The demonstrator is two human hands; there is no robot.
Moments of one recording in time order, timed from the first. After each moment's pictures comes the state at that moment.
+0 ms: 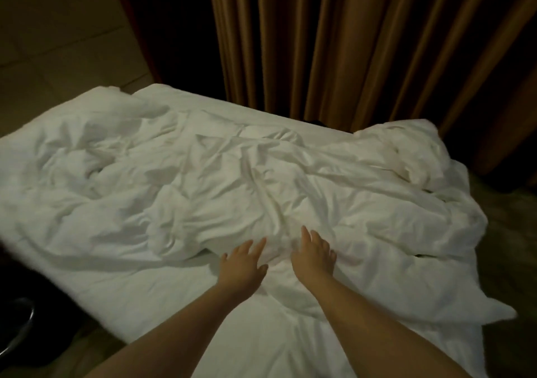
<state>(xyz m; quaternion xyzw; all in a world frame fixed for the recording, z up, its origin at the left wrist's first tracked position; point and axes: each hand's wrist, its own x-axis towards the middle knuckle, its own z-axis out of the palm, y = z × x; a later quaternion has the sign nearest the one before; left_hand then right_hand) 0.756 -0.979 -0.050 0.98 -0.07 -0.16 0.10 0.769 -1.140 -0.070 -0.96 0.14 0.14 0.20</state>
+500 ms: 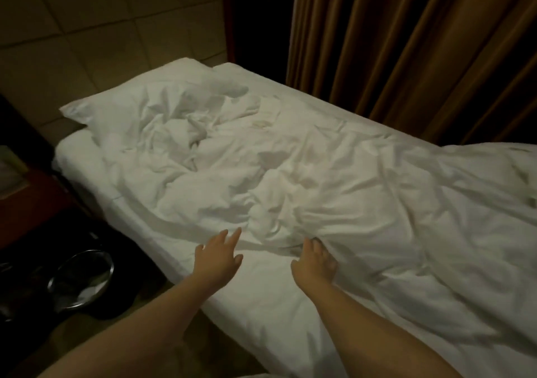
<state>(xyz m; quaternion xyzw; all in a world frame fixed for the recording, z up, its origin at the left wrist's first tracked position) 0.747 -0.617 -0.075 0.98 0.04 -0.14 0.11 0.767 -0.817 -0.095 -0.96 0.11 0.20 0.14</state>
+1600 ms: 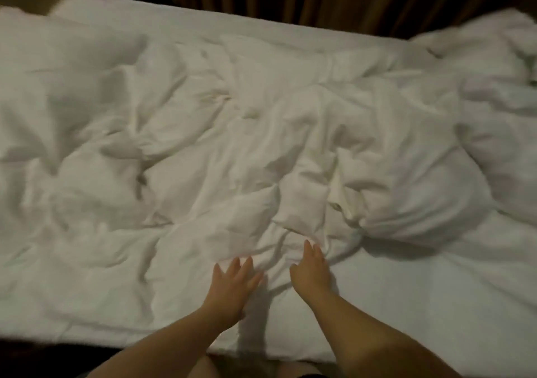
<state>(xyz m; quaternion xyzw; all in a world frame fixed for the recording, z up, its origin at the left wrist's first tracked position) 0.979 -0.453 -0.203 0.83 -0.42 -0.34 -0.15 0.926 -0.634 -0.206 -0.83 0.40 0.28 0.27</state>
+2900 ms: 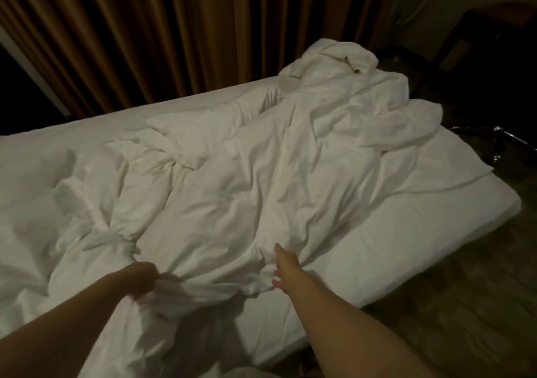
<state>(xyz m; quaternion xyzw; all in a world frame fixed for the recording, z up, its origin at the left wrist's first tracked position) 1.222 -0.328 -0.162 0.84 -0.48 -0.23 -0.12 0.942 -0.517 -0.136 -0.30 0.65 -0.04 0.70</state>
